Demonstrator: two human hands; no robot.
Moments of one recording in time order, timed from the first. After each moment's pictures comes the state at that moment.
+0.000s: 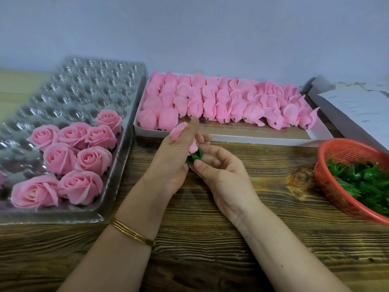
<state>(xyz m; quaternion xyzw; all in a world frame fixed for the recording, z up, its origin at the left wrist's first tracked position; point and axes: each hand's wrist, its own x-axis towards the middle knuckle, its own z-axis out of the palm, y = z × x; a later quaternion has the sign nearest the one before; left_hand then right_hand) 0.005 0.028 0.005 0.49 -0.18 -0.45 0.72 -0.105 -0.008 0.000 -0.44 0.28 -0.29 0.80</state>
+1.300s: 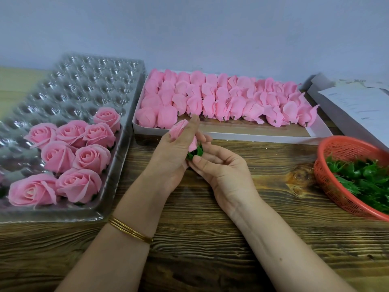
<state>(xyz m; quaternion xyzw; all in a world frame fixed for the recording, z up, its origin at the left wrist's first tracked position) 0.005 0.032 0.007 0.51 -0.21 -0.44 0.70 -0.105 -0.011 0.002 -0.39 0.30 -0.30 0.82</state>
